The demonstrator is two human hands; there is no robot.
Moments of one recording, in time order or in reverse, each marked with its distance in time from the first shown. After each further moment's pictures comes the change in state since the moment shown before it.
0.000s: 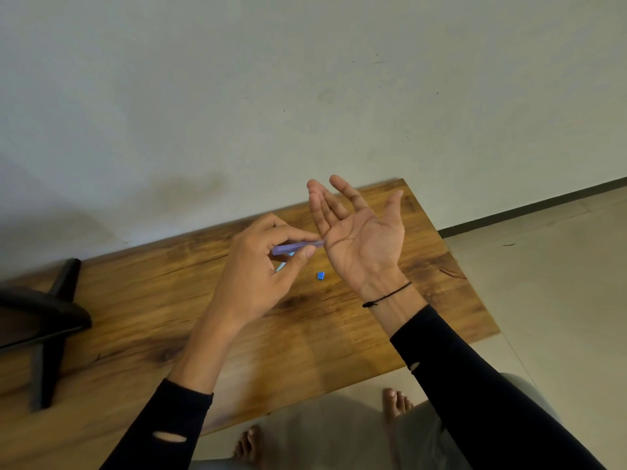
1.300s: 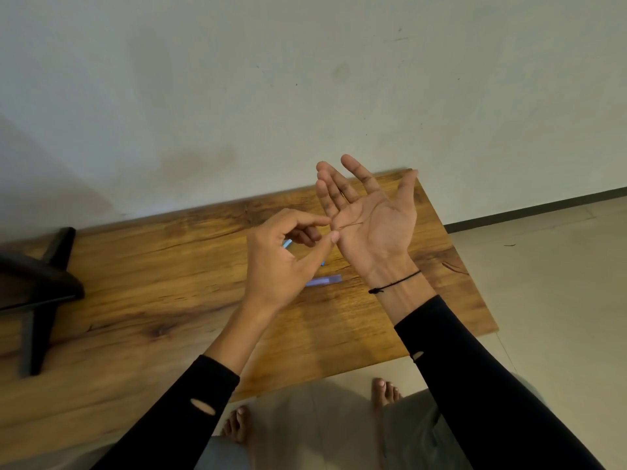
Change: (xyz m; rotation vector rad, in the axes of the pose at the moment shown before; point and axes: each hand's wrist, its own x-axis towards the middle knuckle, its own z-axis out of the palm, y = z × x) left_hand -0.010 -0.013 0.052 -0.253 0.262 -0.035; right_hand -0.002 -0.006 0.002 -0.101 -0.043 -0.027
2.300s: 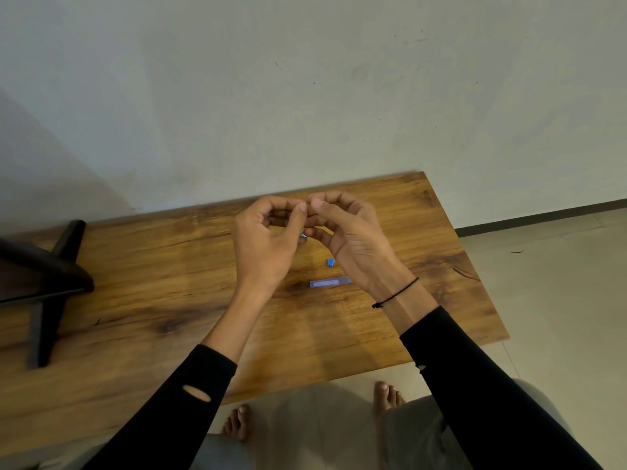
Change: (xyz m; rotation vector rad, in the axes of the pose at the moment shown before) left_hand 0.018 -0.013 -0.016 -0.161 0.203 -0.323; right_hand -0.001 0.022 0.004 -0.589 -0.059 0.093
